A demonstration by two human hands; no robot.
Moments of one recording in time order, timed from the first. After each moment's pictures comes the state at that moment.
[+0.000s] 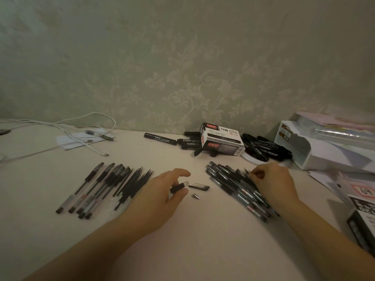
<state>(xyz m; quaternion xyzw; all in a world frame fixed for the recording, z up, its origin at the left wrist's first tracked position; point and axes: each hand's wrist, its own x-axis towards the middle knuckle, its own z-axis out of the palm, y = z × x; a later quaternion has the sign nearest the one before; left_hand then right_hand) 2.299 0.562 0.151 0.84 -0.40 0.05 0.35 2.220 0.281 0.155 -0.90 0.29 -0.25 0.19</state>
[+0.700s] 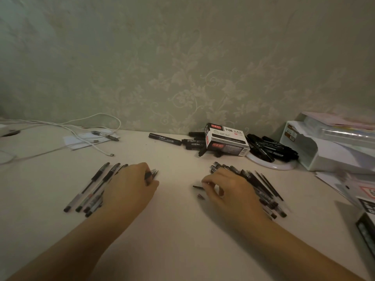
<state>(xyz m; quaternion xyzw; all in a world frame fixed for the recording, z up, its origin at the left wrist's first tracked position) 2.325 0.593 0.167 0.95 -0.17 0.15 0.22 2.223 0.383 0.150 -0.93 -0.02 -0.32 0.18</state>
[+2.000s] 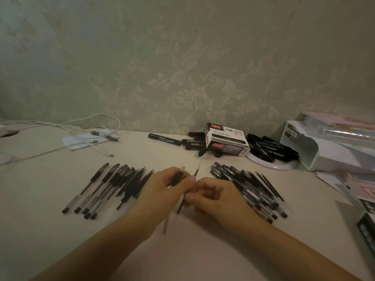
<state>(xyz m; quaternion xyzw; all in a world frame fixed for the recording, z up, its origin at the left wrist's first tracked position) 2.286 0.557 0.169 0.71 -0.27 -0.11 0.64 2.218 0.406 0.159 -0.77 -0.04 -0.08 0.63</state>
